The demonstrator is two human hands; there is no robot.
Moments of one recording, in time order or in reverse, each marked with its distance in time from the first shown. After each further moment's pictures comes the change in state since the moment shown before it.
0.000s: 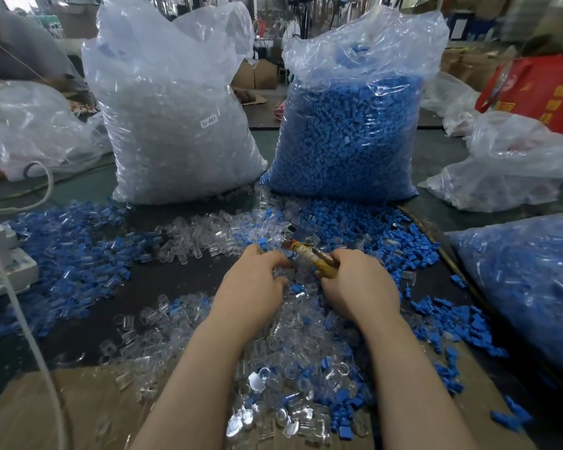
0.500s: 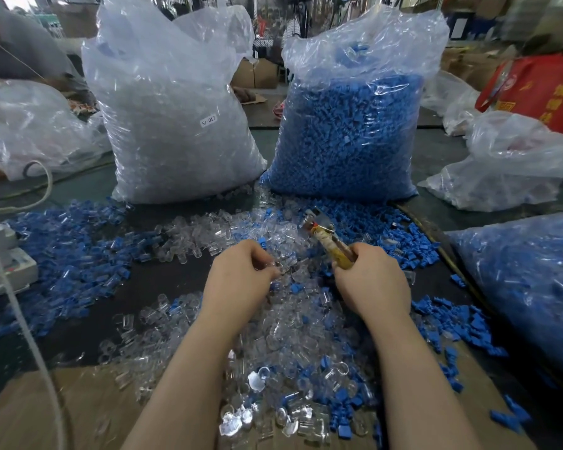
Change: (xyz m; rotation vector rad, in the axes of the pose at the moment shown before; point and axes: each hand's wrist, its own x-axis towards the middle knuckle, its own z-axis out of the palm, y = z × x) left_hand 0.001 -0.008 -0.005 -0.321 0.170 -0.164; right_hand -0.003 0.008 -0.010 0.106 0.094 0.150
